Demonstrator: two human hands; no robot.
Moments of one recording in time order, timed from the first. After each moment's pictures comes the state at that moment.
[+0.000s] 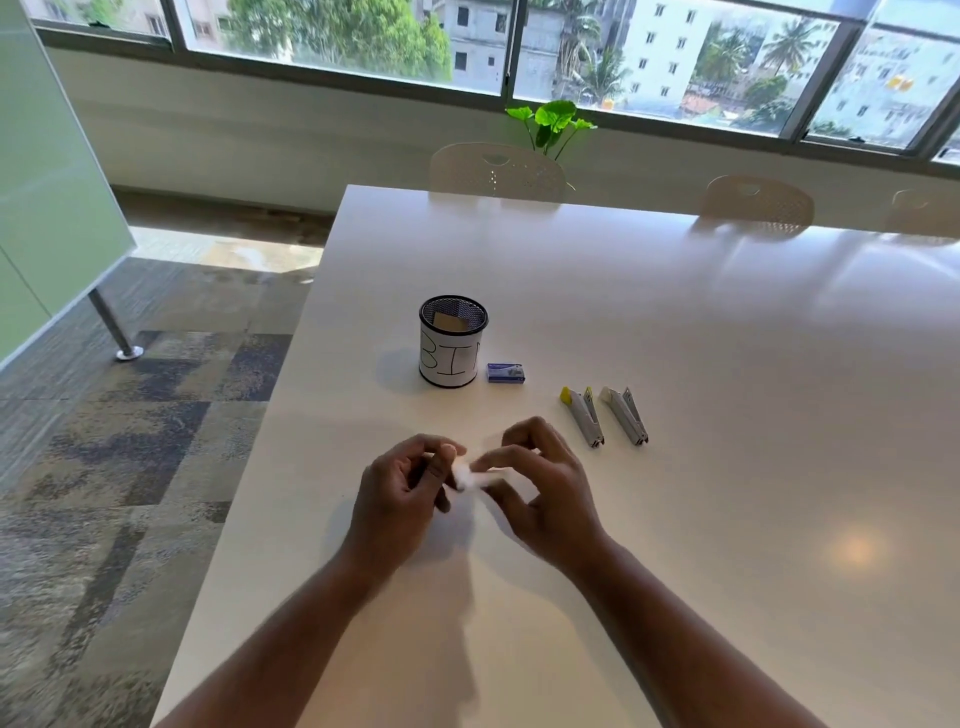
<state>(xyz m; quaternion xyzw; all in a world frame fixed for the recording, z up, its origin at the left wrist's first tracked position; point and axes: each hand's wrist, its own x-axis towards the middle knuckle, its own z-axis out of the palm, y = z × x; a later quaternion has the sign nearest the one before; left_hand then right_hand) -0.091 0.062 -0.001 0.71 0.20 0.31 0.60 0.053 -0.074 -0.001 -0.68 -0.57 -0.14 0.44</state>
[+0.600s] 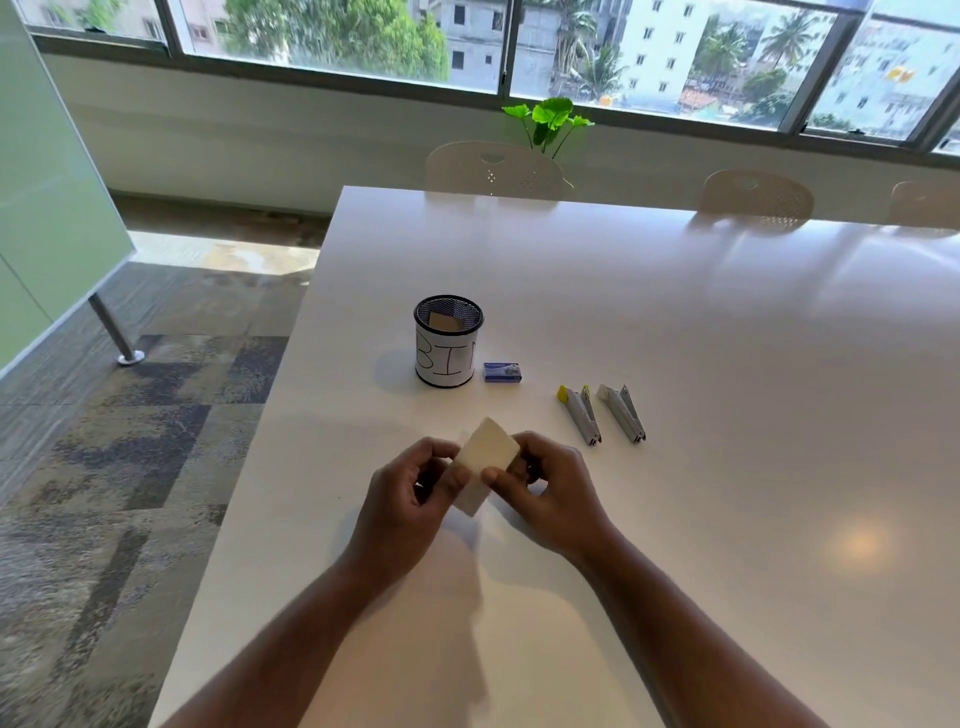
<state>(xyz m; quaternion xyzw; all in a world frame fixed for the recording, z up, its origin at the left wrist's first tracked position) -0.091 0.057 -0.001 0.75 0.17 0.29 0.57 0.056 -0.078 0.005 -0.69 -0.46 0.06 0.55</state>
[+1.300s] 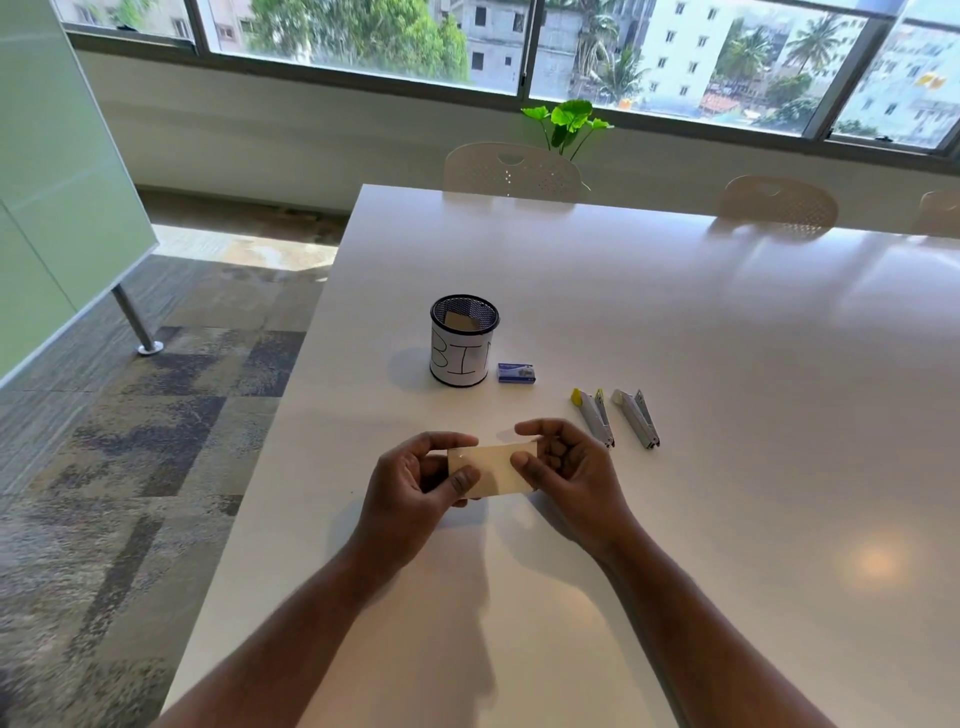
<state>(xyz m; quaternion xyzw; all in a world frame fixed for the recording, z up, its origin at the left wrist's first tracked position) -0.091 0.058 0.006 0.65 0.19 0.28 0.68 0.064 -0.080 0.006 -0.58 -0.36 0.24 0.69</state>
